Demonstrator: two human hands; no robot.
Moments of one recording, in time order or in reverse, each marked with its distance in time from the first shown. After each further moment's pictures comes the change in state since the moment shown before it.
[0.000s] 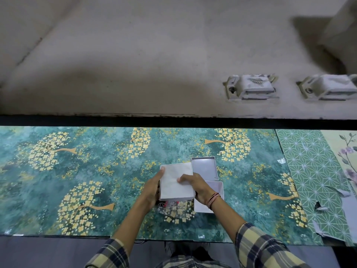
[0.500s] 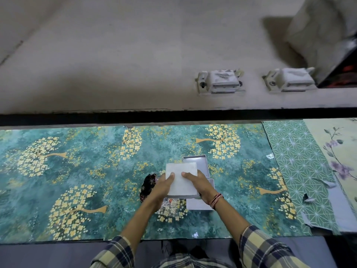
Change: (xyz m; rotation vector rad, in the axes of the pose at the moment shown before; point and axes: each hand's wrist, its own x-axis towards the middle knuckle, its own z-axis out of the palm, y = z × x) left_hand 0.001 -0.016 0.053 0.272 -0.100 0.116; right_hand -0.011 0.010 -0.039 -0.029 0.115 -0.167
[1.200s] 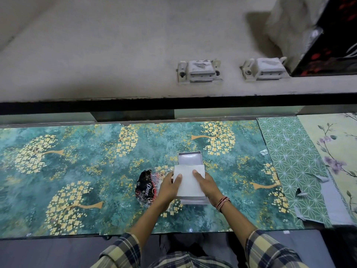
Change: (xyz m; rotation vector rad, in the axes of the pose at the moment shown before) left_hand -0.021 -0.011 0.049 0.093 0.047 0.179; right_hand -0.027 0.015 -0.046 -0.138 0.121 -0.020
